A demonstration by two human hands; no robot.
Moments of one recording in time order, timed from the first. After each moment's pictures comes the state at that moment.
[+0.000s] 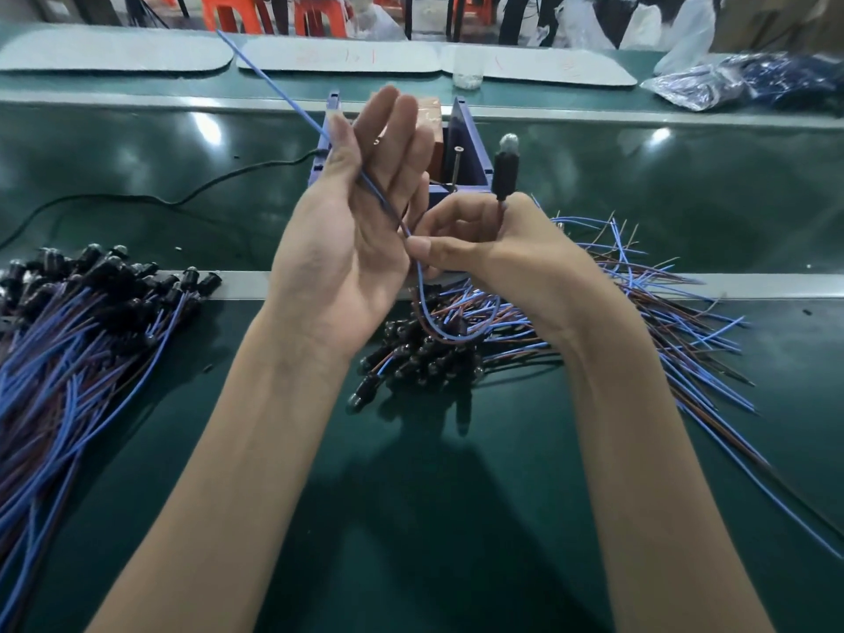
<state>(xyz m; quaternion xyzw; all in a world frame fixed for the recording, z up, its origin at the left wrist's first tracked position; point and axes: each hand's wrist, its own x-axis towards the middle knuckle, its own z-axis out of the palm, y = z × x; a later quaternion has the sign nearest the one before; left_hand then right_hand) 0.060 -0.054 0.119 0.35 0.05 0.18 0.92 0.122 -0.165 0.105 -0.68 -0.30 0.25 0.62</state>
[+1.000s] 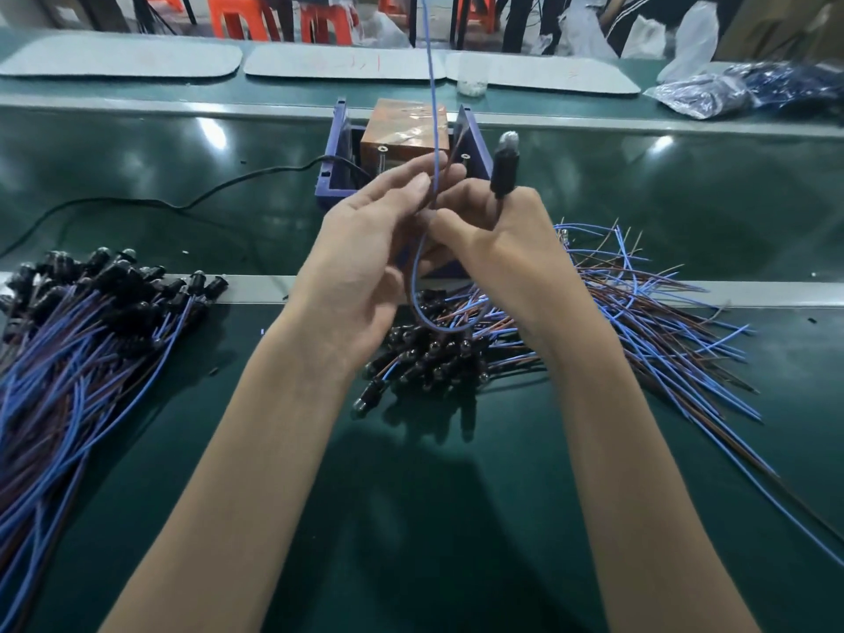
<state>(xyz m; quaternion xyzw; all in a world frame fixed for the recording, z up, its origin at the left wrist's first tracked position) 0.064 -0.054 0.108 0.48 0.10 0.14 0.86 0.123 -0.145 0.101 -0.78 -0.25 0.07 0.57</state>
